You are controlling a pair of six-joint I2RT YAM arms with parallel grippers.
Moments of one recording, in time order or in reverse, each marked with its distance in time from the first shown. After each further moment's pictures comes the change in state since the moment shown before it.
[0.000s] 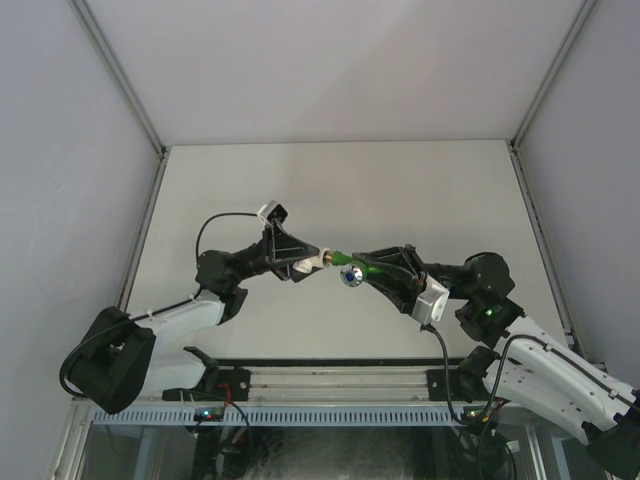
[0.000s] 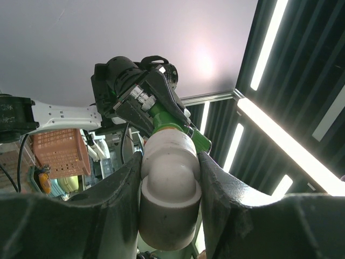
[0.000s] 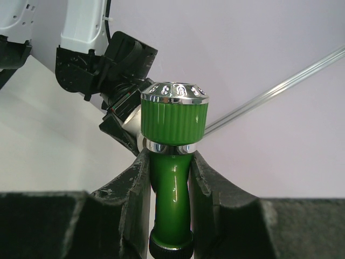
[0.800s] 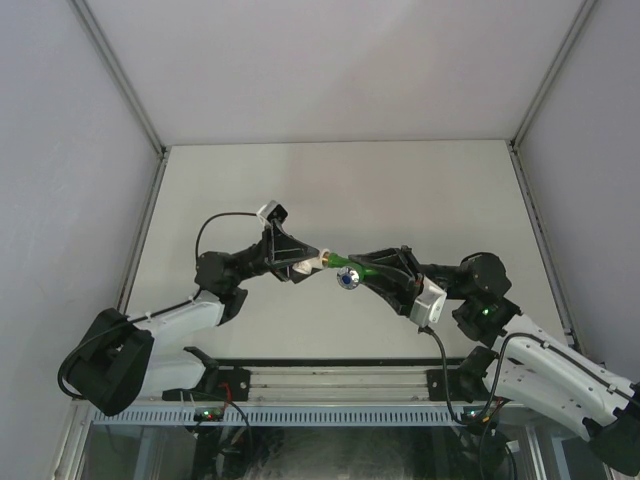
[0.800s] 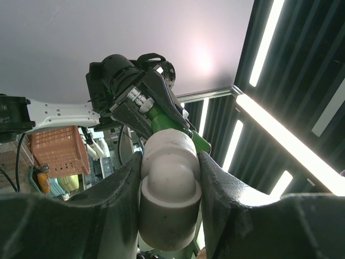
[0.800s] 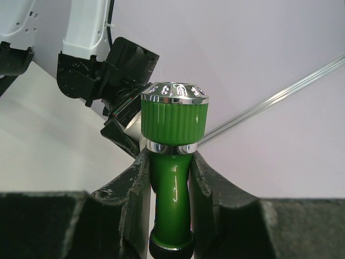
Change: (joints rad) left arm -0.011 -0.013 0.000 0.004 -0.005 0.000; right arm 0.040 0.023 0.000 0.041 0.006 -0.005
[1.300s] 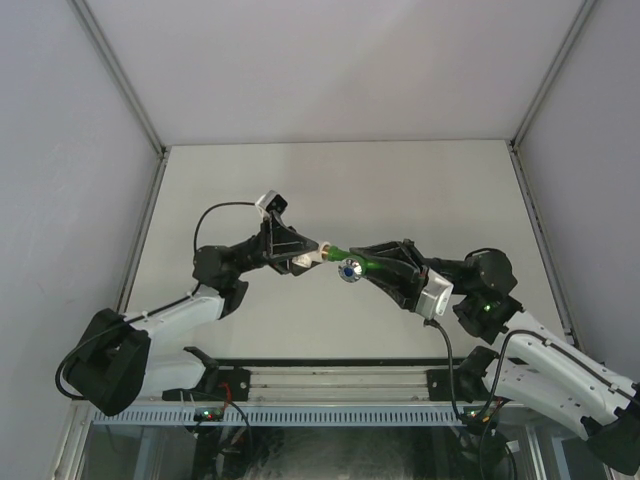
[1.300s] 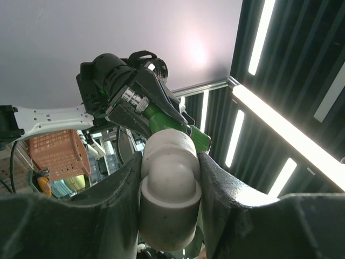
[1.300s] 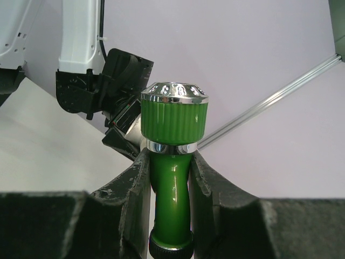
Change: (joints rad) left arm 0.001 0.000 0.068 -0.004 0.010 0.000; right arm -0.018 0.030 0.049 0.026 -0.001 0.069
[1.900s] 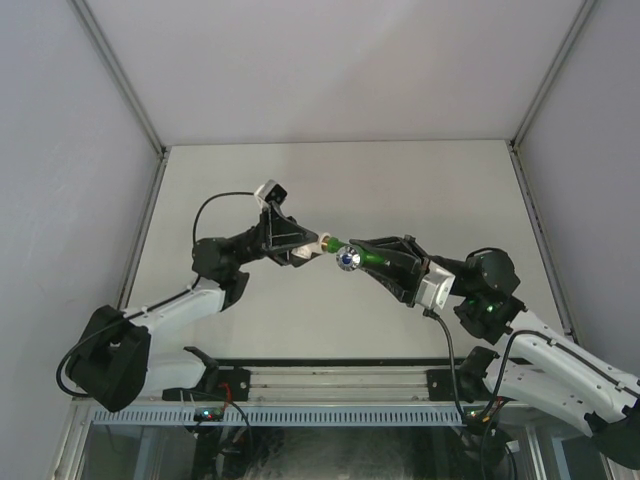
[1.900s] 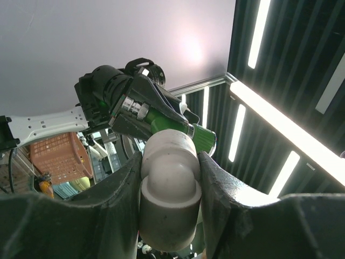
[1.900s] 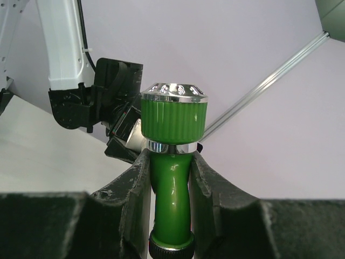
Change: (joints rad) left arm 0.011 0.021 0.074 -0.001 0.026 -0.001; right arm 0.066 0.005 0.048 -0.033 0.137 0.072
